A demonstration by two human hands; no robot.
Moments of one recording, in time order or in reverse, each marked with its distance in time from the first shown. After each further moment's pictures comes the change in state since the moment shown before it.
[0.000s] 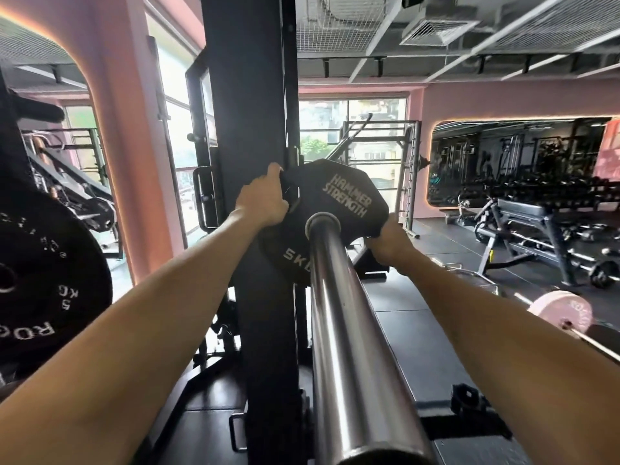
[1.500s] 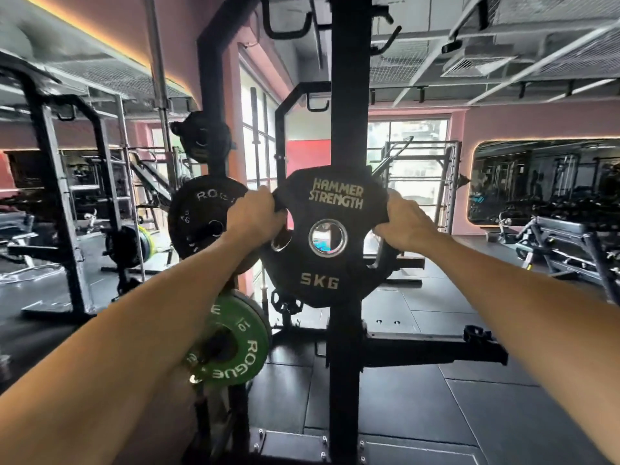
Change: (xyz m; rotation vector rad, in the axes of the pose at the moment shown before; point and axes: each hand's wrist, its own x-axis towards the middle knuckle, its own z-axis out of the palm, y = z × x) left_hand -0.431 -0.070 -0.343 0.101 0.162 -0.126; right_hand -0.471 -0.225 -0.117 -0.330 -0.020 -0.389
